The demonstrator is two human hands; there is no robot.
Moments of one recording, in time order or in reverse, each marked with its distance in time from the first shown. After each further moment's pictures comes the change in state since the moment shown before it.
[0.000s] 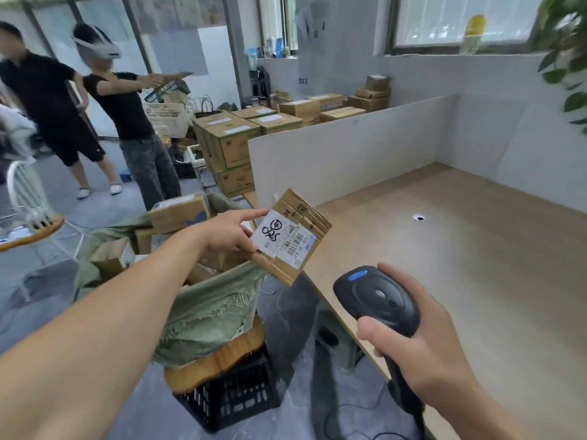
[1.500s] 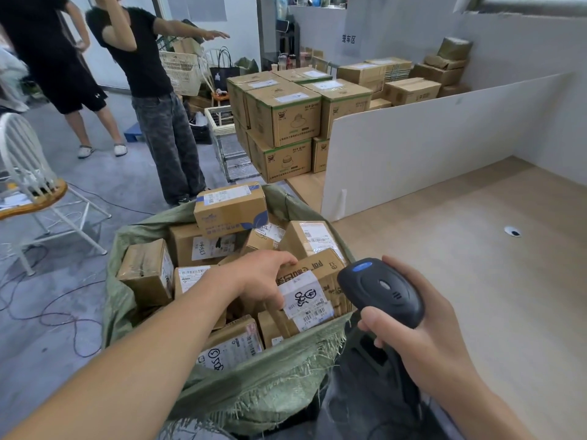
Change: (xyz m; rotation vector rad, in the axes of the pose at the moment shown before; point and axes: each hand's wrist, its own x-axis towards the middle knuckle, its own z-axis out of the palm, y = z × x) left_hand 0.104 -0.180 -0.172 0.588 -0.121 0.011; right_hand 0.193 0.022 0.267 -0.001 -0.107 0.008
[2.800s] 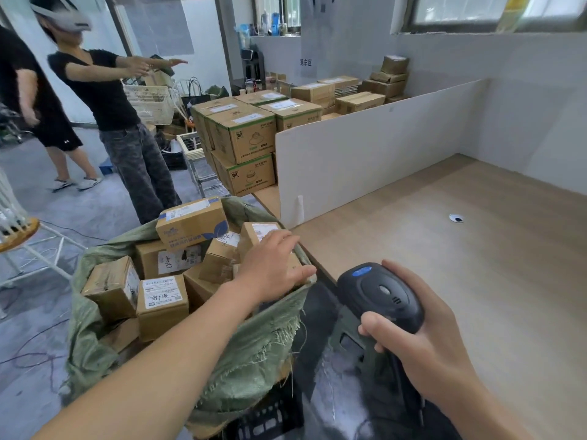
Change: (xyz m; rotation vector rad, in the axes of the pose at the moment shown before) left_hand -0.003 0.124 0.050 0.205 0.488 0.123; right_hand -0.075 0.004 -0.090 0.017 0.157 0.031
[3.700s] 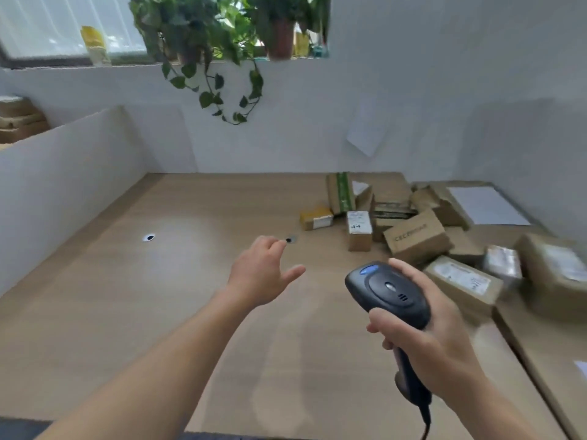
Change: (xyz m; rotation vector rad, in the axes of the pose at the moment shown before) left_hand -0.024 0.615 0.153 -0.048 -0.192 0.793; right_hand -0.316 -0.029 -0.427 -0.144 0.952 0.152
